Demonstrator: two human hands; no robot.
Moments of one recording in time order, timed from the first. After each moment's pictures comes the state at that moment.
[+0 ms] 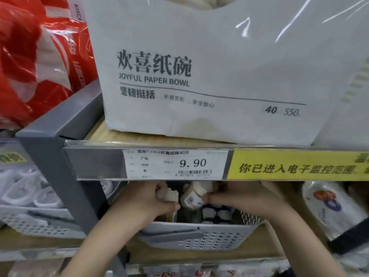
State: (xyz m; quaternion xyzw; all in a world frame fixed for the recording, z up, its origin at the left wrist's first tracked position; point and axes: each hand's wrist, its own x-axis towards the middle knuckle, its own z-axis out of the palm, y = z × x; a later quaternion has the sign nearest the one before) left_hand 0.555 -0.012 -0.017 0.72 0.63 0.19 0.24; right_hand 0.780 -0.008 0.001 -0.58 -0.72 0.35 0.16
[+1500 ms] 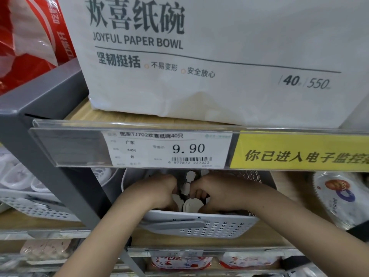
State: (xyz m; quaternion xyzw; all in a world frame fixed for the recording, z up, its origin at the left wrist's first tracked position) left_hand 0.581 0.021 -0.038 0.75 0.59 -0.12 0.26; right_hand 0.757 0.025 -0.039 -0.44 -0.86 0.24 -0.07
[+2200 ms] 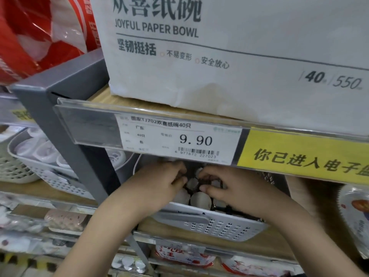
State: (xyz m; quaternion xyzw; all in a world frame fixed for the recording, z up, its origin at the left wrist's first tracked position) left_hand 0.574 -0.021 -0.007 0.77 0.60 0.10 0.20; right_hand 0.768 0.009 -0.022 -0.46 -0.85 0.24 0.06
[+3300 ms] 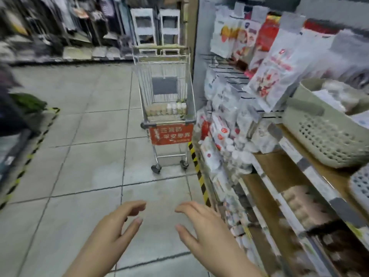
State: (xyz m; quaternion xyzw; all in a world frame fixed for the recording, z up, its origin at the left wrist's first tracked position) left_hand 0.344 -0.543 -0.137 0.13 0.91 0.38 0.09; right_hand 0.375 -0.317 -0.127 0.14 -0.94 0.30 -0.05
